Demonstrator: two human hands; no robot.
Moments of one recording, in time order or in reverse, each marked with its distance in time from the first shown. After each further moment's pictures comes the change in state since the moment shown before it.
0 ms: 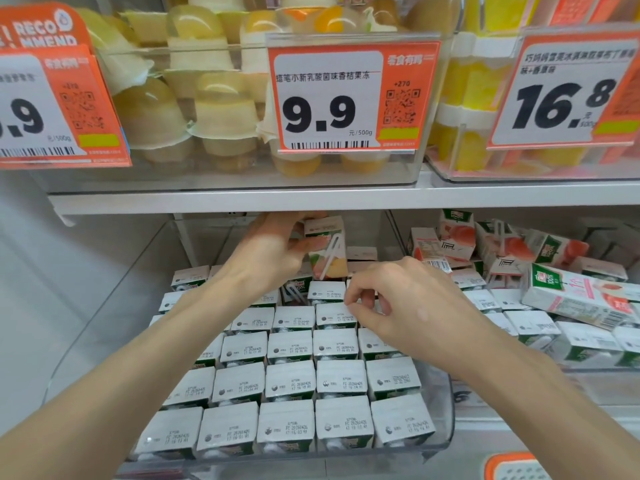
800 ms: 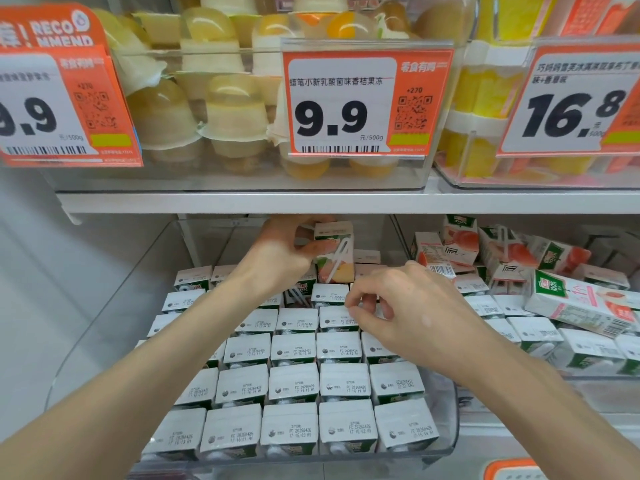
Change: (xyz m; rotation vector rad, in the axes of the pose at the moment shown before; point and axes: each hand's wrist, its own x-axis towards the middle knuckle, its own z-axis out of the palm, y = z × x) left_hand 0.003 0.003 0.009 -0.218 0.000 -0.030; right_hand 0.000 -0.002 0.001 0.025 0.028 -0.018
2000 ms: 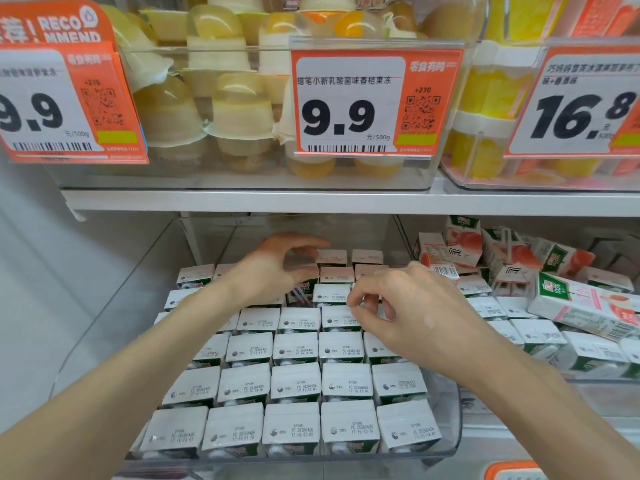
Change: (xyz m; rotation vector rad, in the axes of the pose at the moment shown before) left_hand -0.005 -0.031 -0.016 0.232 -0.256 -0.070; right_hand 0.000 -0.001 0.000 -0.008 -0.004 0.018
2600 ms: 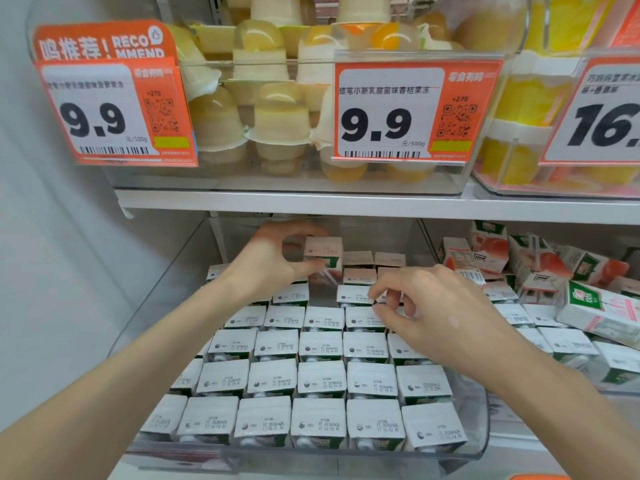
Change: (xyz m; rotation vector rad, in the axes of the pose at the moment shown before) left_hand -0.030 0.007 -0.028 -0.105 0.197 -0.035; right_hand 0.005 -0.005 0.000 -0.065 -0.040 0.076
